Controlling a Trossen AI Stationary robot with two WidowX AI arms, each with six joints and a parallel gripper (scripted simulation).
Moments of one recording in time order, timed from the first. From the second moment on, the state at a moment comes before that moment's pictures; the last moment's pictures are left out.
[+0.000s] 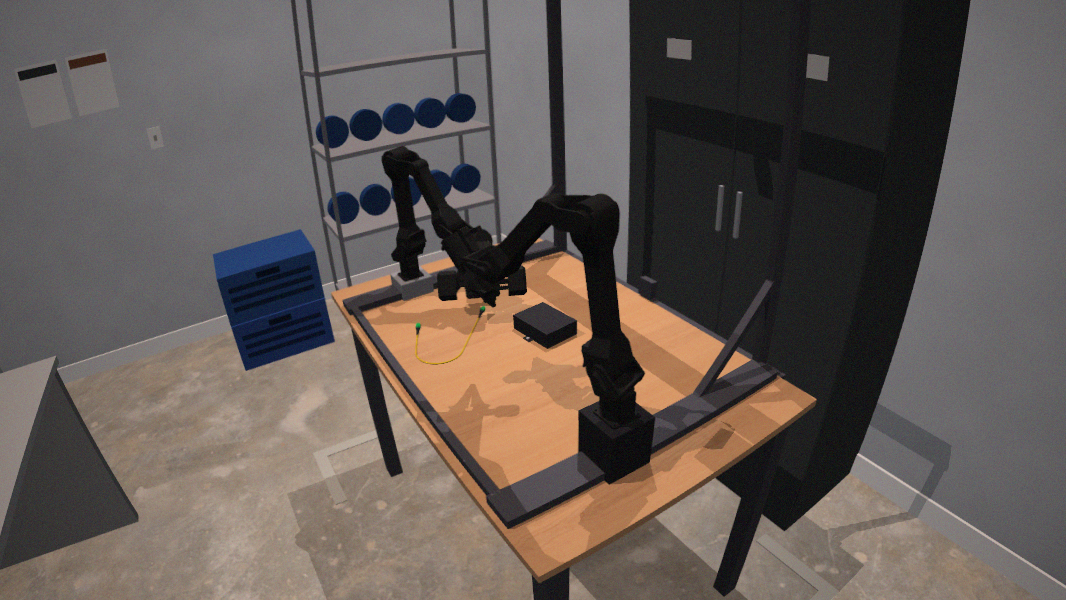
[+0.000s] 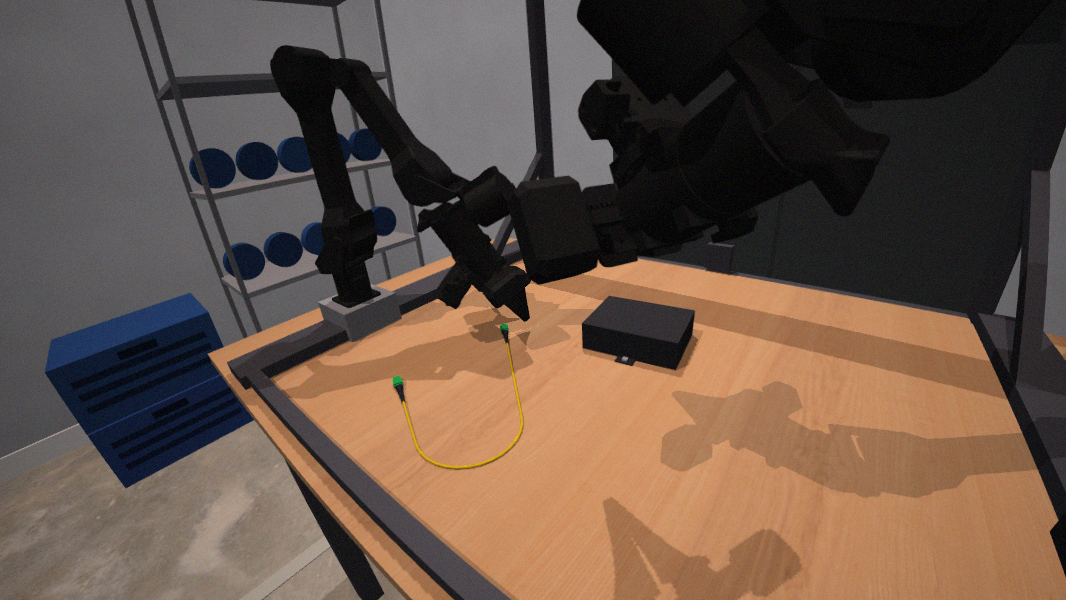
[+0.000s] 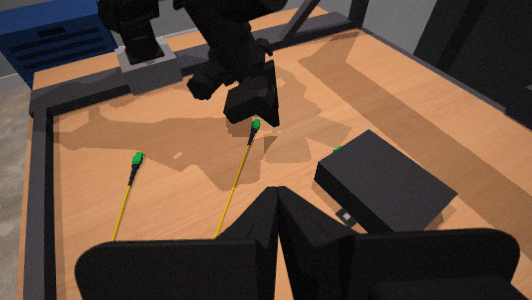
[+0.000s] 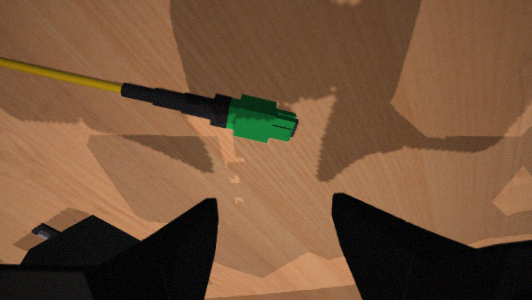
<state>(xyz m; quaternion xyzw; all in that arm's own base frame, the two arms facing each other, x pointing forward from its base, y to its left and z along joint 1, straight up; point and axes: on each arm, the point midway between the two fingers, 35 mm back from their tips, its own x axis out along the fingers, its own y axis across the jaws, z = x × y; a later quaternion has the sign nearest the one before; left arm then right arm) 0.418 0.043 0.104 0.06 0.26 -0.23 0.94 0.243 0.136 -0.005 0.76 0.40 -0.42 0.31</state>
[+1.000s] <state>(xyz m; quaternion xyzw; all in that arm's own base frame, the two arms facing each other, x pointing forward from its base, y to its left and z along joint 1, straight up) 0.418 0.043 0.104 0.06 0.26 -0.23 0.94 0.264 0.143 0.007 0.39 0.58 -0.14 0.70</state>
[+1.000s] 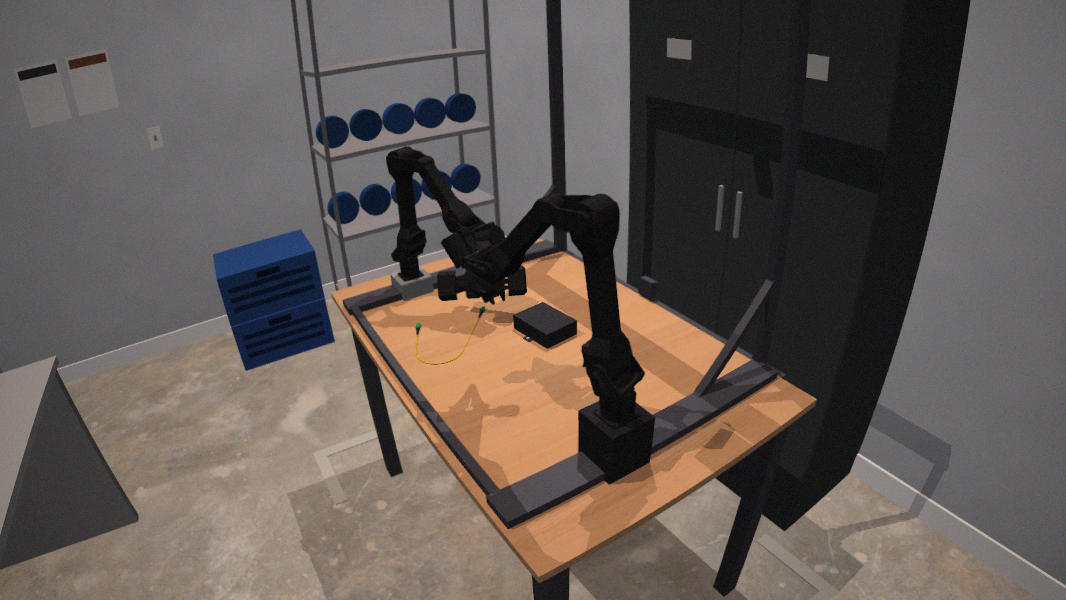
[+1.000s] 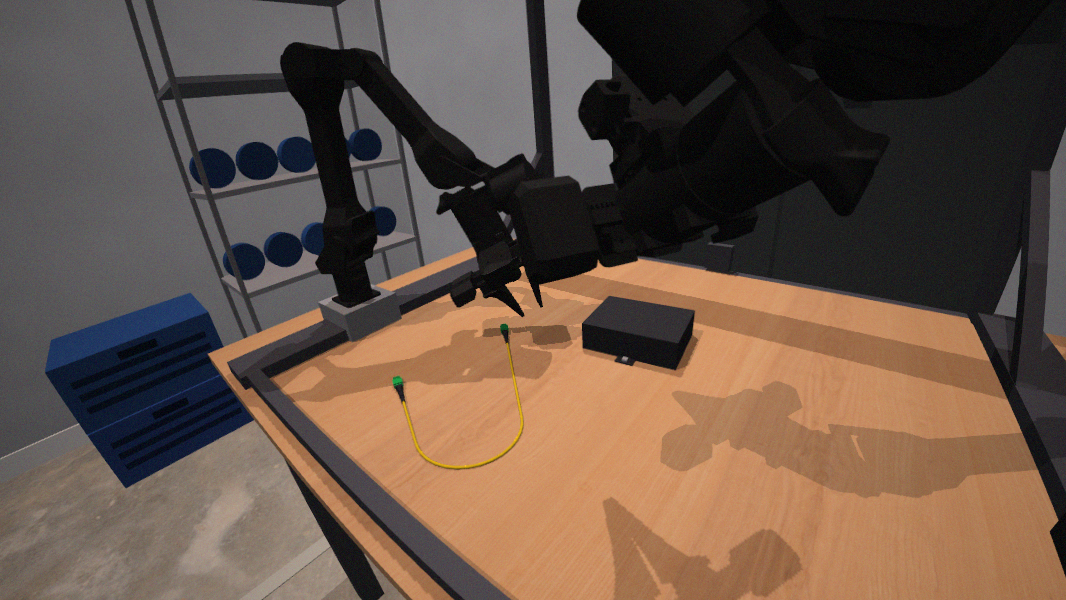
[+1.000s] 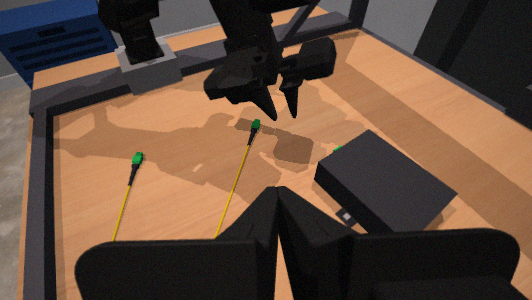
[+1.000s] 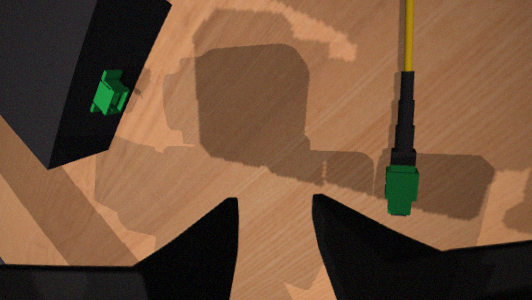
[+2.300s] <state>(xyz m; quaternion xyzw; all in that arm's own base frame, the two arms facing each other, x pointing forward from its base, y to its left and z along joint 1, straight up) 0.418 0.043 0.104 0.06 0.26 -0.23 0.94 0.273 0.128 0.016 -0.26 0.55 0.31 0.73</state>
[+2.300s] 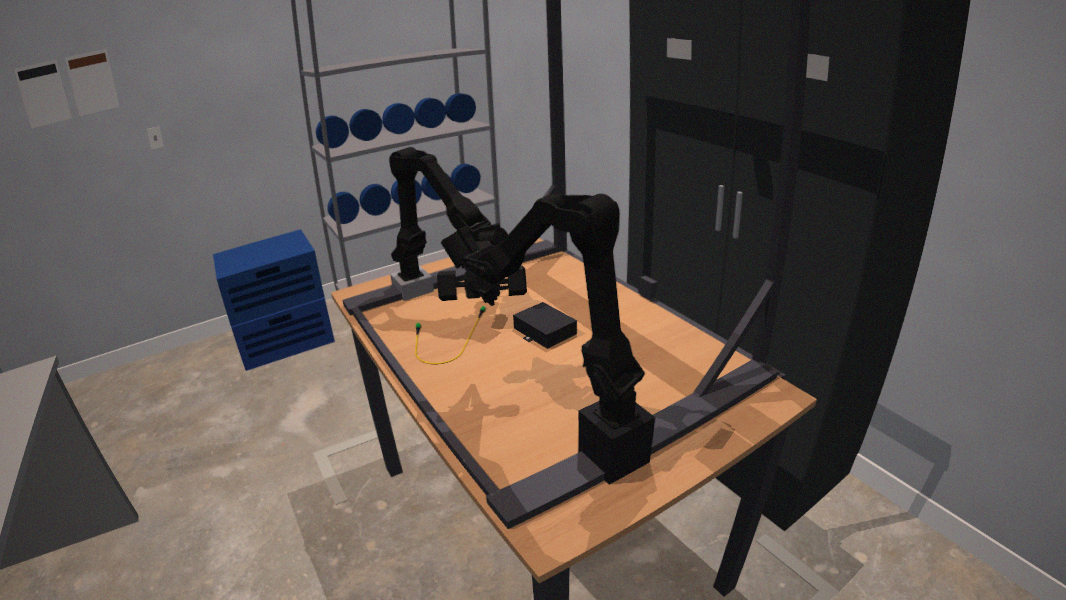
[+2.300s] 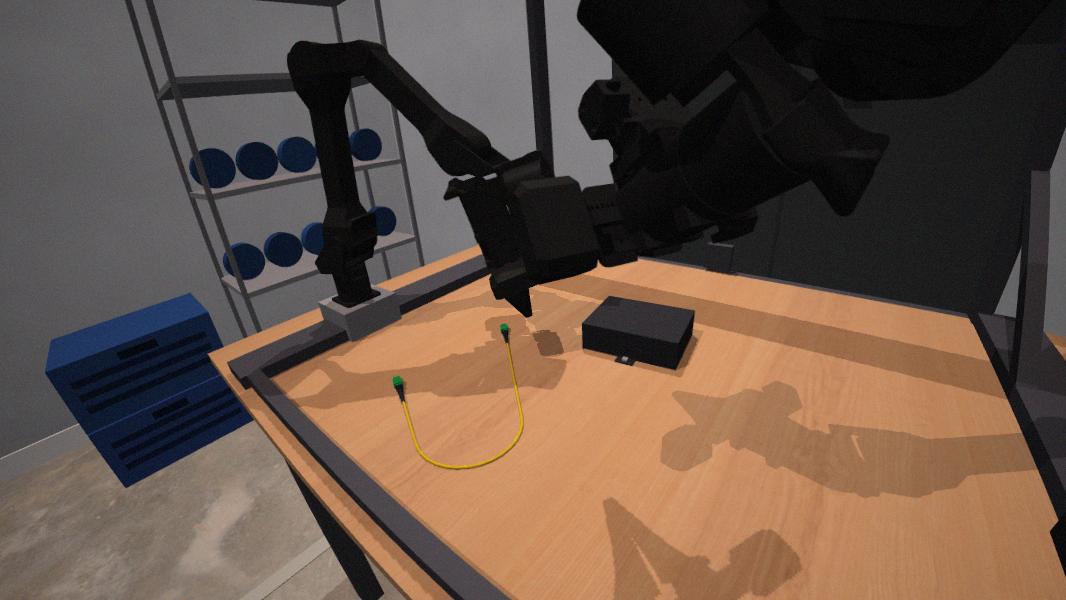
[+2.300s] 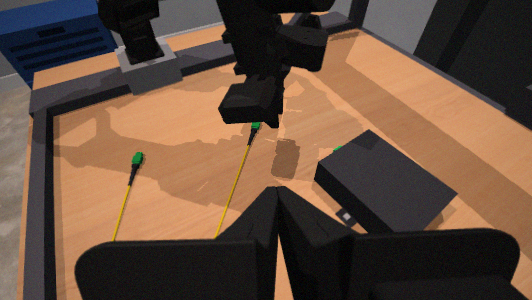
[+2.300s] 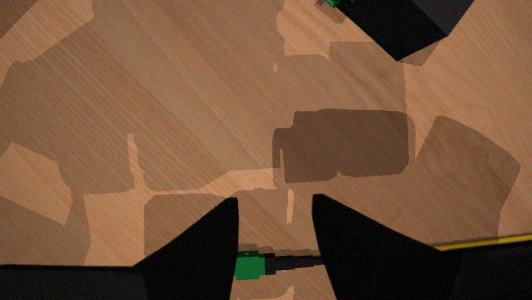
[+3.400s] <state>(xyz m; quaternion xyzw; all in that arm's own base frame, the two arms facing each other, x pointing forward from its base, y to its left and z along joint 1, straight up) 0.418 0.043 0.104 0.06 0.26 -0.23 0.94 0.274 0.113 0.023 -0.64 0.28 0.61 0.37</state>
